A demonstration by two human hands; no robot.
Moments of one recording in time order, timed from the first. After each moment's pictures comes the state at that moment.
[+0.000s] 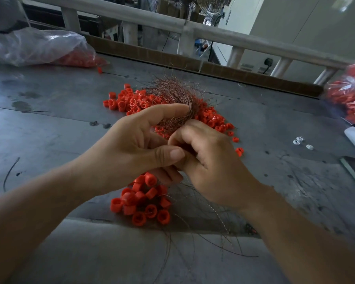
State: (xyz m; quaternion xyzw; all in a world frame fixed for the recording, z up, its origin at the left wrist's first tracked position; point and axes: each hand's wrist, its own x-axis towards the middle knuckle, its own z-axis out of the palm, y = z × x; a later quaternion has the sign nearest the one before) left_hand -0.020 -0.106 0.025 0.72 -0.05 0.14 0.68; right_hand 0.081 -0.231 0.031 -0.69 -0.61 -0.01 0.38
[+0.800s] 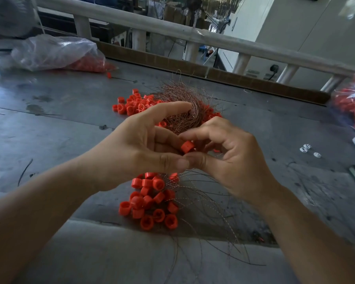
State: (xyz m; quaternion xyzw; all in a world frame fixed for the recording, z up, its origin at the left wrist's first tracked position) left_hand -0.021 -0.096 0.030 0.70 -0.03 0.12 0.70; right_hand 0.096 -0.235 0.035 -0.65 -0.61 0.00 0.46
